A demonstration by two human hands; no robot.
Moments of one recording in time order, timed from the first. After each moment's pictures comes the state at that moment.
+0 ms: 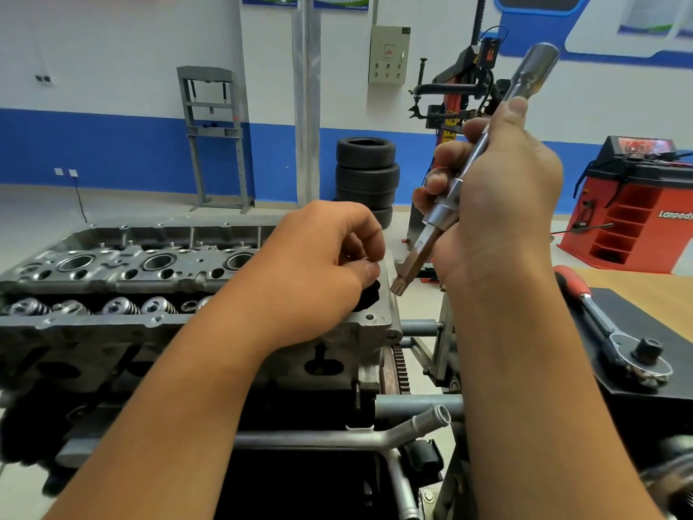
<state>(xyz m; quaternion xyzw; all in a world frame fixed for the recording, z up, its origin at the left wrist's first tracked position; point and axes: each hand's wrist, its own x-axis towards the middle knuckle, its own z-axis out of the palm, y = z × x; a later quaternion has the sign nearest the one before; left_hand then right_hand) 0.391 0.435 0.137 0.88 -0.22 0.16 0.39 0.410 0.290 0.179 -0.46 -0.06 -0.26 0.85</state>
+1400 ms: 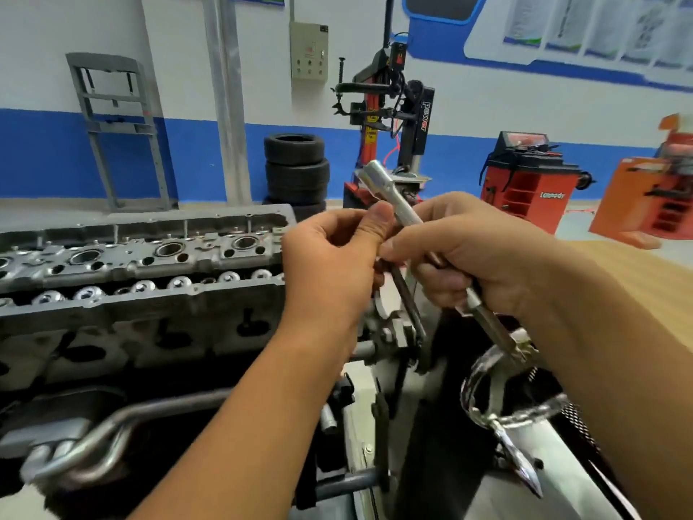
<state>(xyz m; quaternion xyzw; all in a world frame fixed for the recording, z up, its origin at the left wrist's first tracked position) 0.346 0.333 0.113 0.56 -0.16 0.15 0.80 0.315 0.196 0.169 -0.78 -0.12 0.06 0.61</state>
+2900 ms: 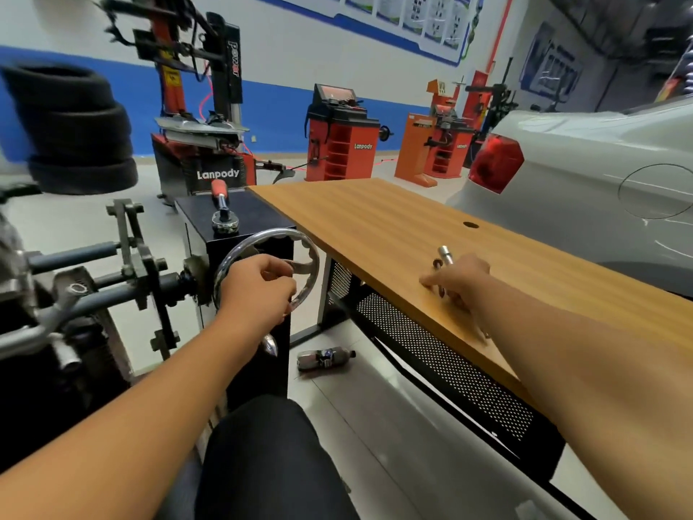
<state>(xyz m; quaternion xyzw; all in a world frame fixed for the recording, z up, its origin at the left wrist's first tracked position) 0.235 0.165 0.032 0.75 -0.18 -0.09 0.63 0.125 -0.172 0.036 -0.78 0.54 -0.13 0.29</state>
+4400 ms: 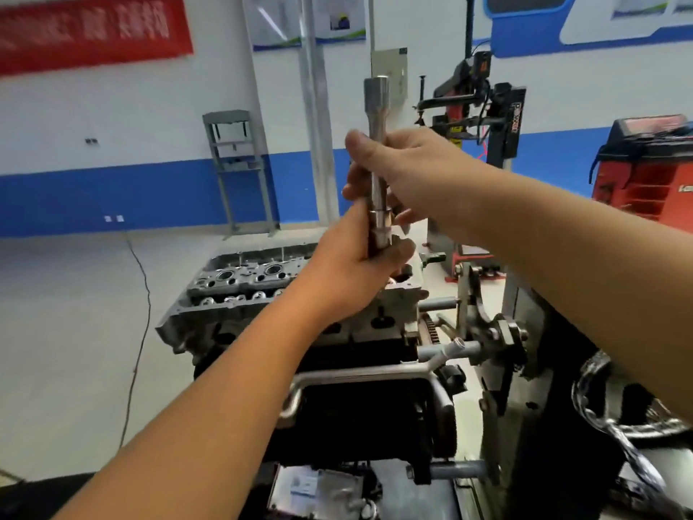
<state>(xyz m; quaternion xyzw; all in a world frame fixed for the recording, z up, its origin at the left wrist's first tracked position) 0.308 0.466 0.163 0.82 -0.28 0.18 0.46 0.295 0.331 0.245 -0.82 -0.21 -0.12 0.52</state>
